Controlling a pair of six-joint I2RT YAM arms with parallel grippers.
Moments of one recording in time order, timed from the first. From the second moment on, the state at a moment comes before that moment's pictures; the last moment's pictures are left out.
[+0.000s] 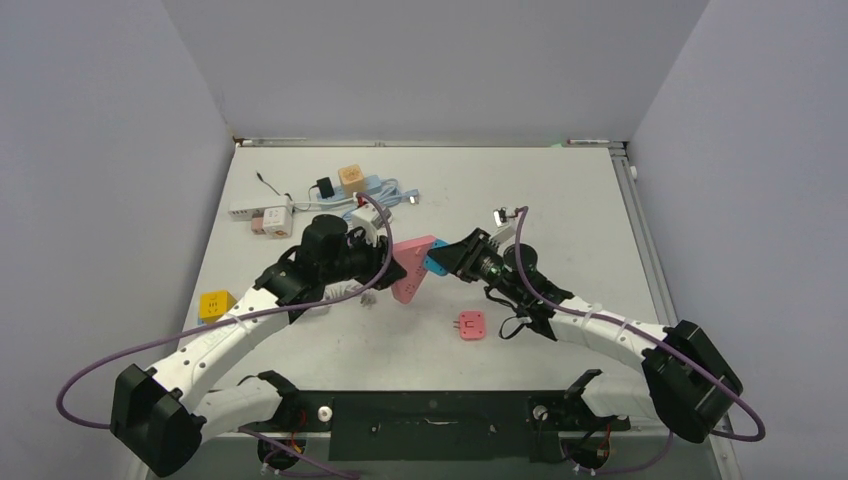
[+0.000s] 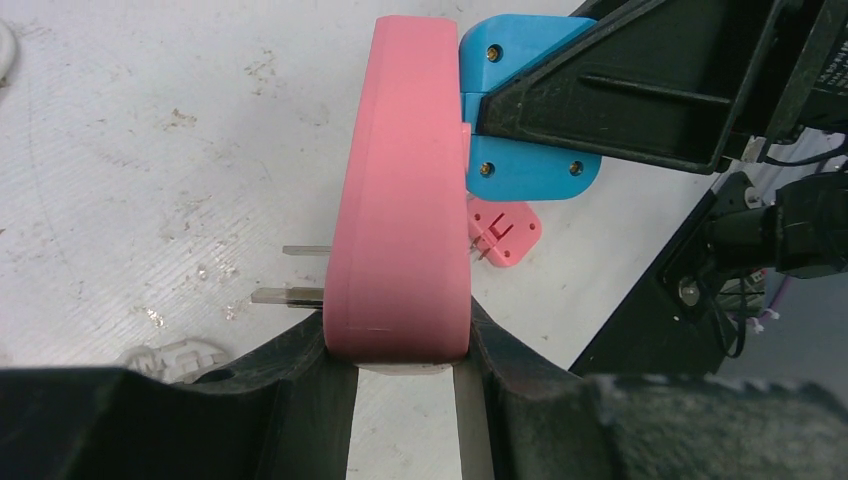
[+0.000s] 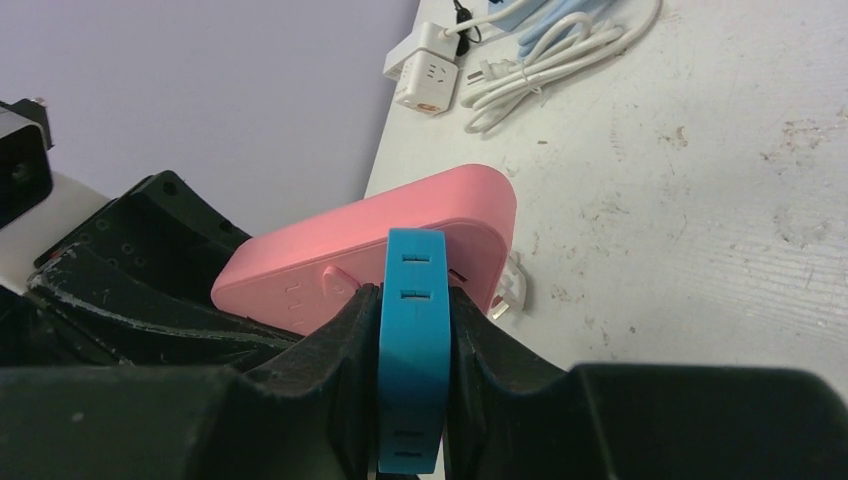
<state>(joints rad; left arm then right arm) -0.61 1.08 0.84 -0.27 0.28 -0.29 0.70 1.24 0.54 0.55 -0.09 1.01</state>
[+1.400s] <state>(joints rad) -0.68 1.13 0.84 -0.23 0.23 -0.28 0.61 1.23 0.52 0.52 -0.28 1.00</state>
